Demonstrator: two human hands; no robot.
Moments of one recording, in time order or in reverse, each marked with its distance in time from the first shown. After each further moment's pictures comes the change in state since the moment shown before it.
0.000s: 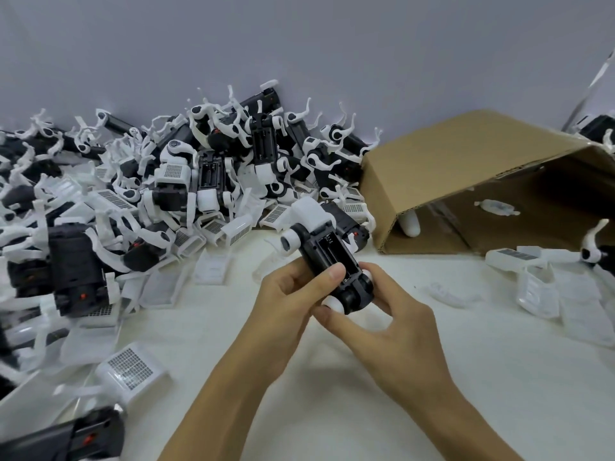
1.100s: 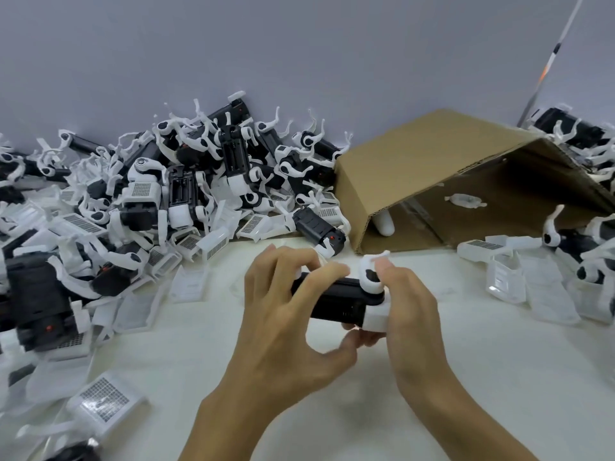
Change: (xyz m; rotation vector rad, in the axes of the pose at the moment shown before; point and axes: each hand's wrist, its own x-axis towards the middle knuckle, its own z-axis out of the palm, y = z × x) left_hand 0.001 -0.029 0.001 1.074 0.082 0.750; right_hand 0.007 -0.008 -0.016 0.448 0.296 0.273
